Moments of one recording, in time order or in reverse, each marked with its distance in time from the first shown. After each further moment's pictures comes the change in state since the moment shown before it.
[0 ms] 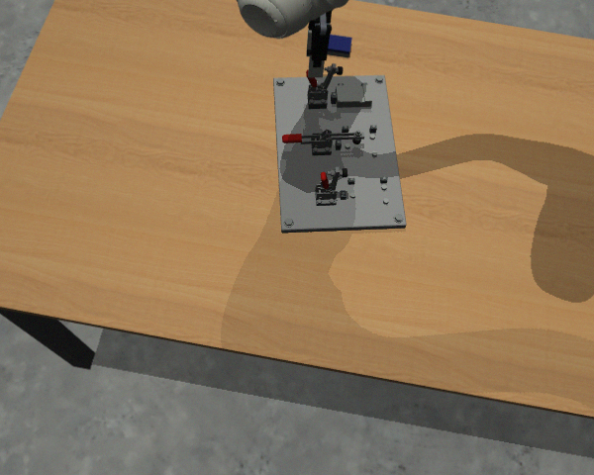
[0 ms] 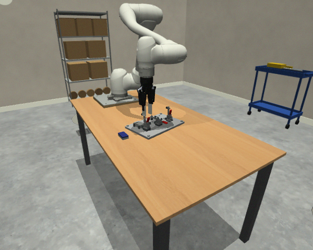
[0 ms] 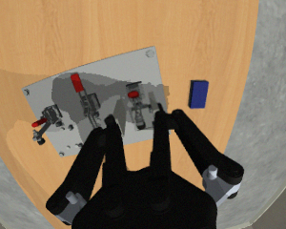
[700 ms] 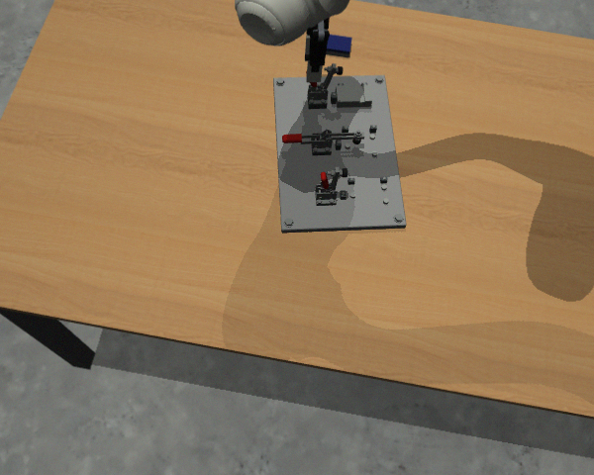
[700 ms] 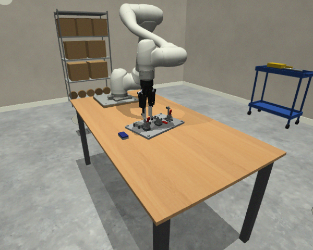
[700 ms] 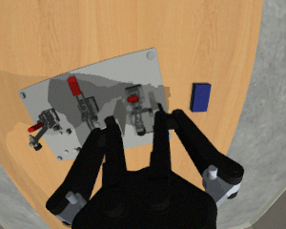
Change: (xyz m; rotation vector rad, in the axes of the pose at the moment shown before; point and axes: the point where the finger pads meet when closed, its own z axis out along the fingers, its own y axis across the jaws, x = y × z) arm 0.002 0.001 0.015 -0.001 0.001 0.000
